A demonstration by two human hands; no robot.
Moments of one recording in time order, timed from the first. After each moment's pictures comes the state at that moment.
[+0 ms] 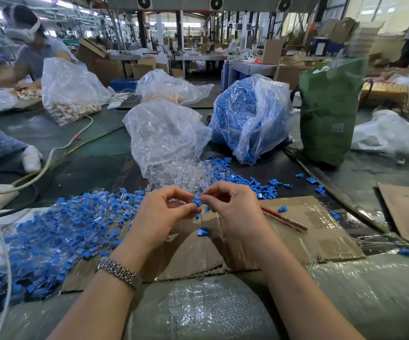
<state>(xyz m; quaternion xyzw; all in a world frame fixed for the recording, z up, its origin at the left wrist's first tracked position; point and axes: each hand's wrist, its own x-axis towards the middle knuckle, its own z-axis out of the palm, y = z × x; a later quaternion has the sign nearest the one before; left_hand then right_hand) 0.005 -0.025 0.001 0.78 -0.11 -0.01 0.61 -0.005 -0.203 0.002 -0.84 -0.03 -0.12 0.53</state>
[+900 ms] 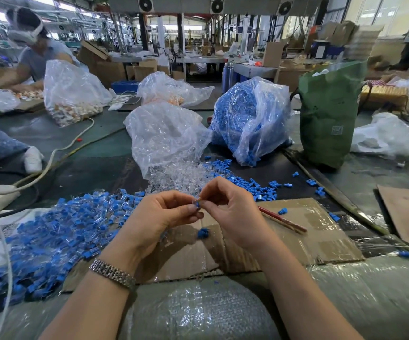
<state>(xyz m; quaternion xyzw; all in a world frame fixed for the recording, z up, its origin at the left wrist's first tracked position) 0.002 -0.020 0.006 0.63 -0.11 -0.13 0.76 -0.016 -0.204 0.008 -0.83 -0.15 -0.16 0.51</state>
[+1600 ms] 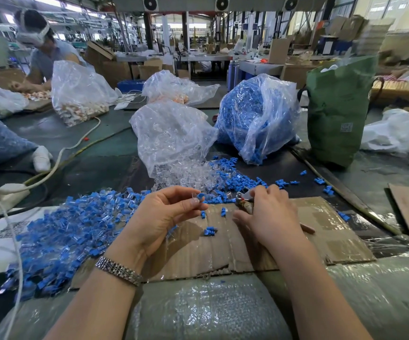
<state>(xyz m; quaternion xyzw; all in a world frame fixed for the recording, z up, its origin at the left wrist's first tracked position) 0.005 -0.017 0.005 0.57 -0.09 -0.13 0.80 -0.018 -0.232 0.012 -0.98 0.14 -0.04 0.11</state>
